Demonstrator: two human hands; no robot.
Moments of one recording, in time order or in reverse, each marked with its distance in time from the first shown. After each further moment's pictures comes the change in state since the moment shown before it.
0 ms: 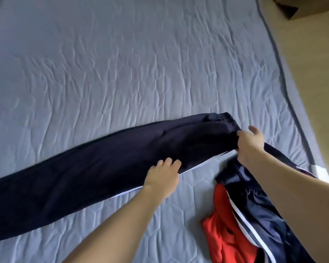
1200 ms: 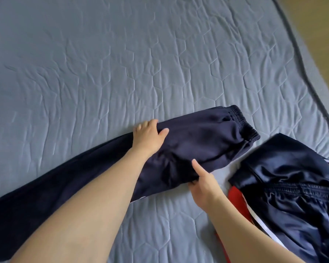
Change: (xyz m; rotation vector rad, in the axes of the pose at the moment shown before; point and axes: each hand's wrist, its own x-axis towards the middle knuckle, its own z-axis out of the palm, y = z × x) left_hand 0.116 -0.078 -0.027 -0.263 0.125 -0.262; right_hand -0.072 0.128 0.066 0.572 -0.538 0.413
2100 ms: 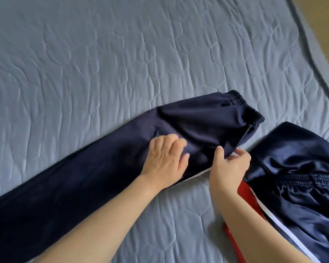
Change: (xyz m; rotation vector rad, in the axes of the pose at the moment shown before) left_hand -0.069 0.004 0.044 0.026 0.478 0.668; right_hand -0.001 -0.018 0.011 -0.637 0.782 -0.699
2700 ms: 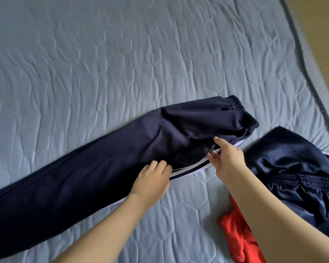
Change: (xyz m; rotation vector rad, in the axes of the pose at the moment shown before) left_hand -0.067 -0.001 -0.016 0.205 -0.375 0.015; right_hand 0.026 -0.038 -0.008 0.351 -0.364 0.623
